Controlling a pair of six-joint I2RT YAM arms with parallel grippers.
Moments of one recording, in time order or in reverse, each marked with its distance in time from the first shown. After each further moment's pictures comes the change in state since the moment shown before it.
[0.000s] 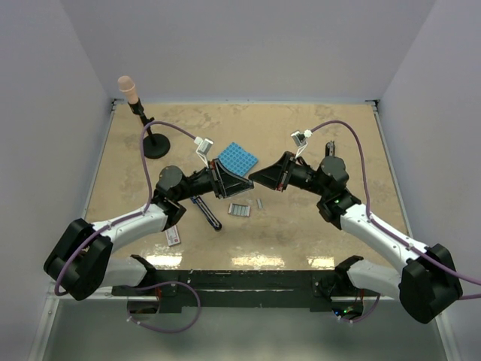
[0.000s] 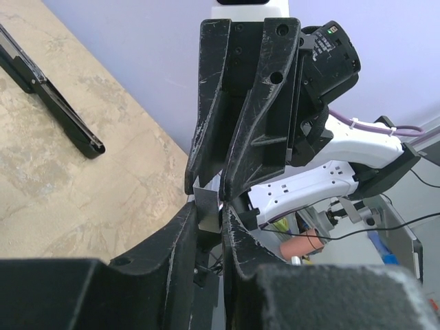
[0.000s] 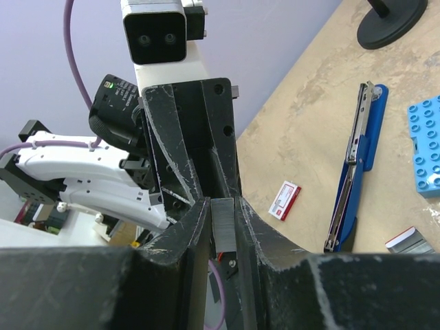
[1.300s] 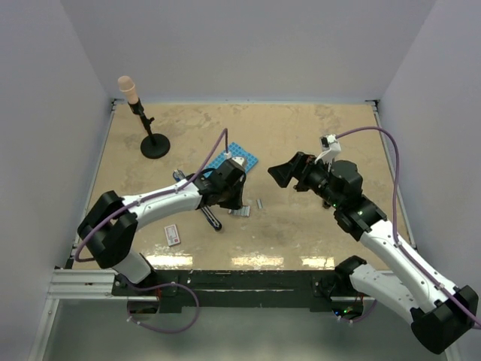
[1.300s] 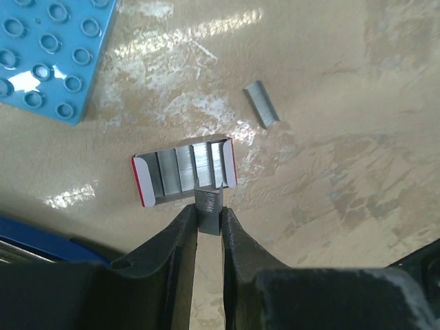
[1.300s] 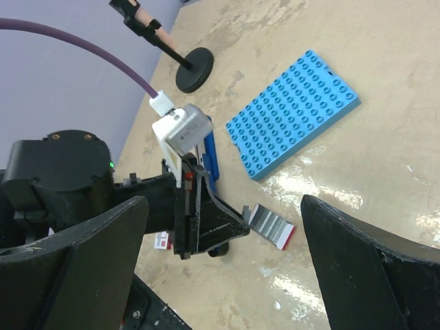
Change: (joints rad) left arm -0.204 0.264 0.452 -1.313 -0.732 0.432; right arm 0.000 -0.242 0.081 -0.601 0.527 -0.256
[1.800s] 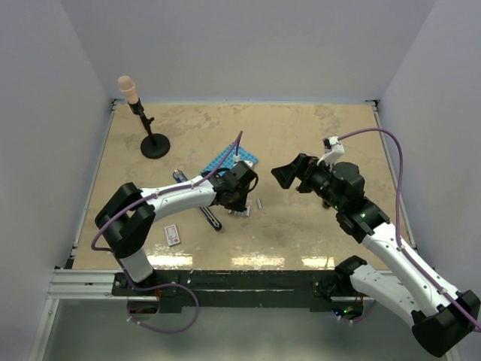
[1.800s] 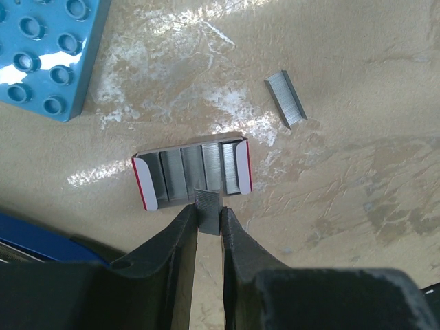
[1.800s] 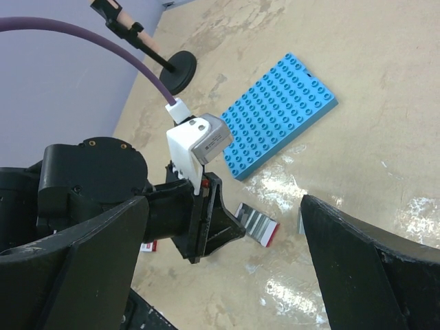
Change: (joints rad) left arm -0.069 0.151 0.122 -0.137 -0.100 -0.002; right arm 0.000 -0.043 0.000 -0.063 0.056 -0.037
